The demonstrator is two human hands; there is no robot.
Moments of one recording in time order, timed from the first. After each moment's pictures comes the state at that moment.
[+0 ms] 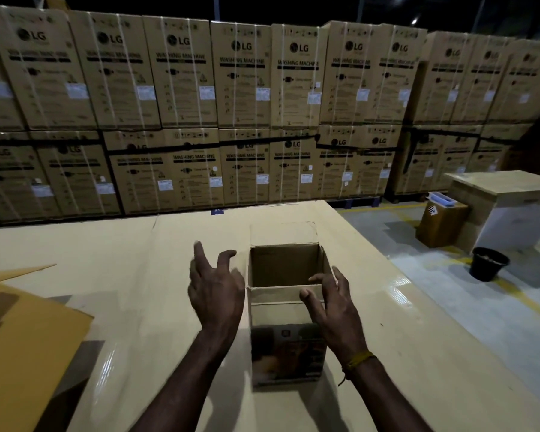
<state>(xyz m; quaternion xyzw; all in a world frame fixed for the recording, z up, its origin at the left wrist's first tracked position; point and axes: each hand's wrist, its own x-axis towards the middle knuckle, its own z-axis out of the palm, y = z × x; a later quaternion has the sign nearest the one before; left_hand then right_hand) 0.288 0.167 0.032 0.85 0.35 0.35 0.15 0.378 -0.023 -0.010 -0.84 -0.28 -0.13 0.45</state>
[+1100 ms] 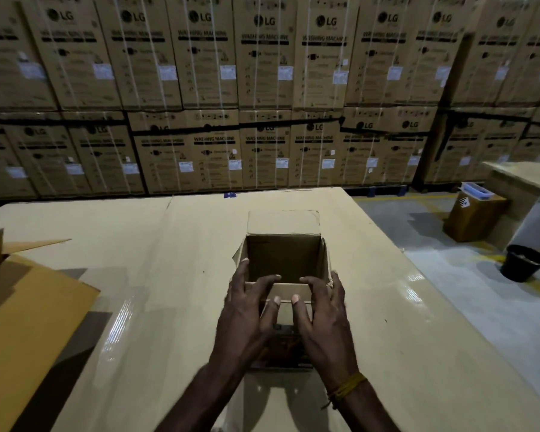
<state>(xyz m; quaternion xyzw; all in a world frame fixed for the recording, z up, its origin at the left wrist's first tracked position) 0.271 0.099 -0.002 0.89 0.18 0.30 0.29 0.348 -0.037 -0.008 -0.85 -0.28 -0.09 0.45</state>
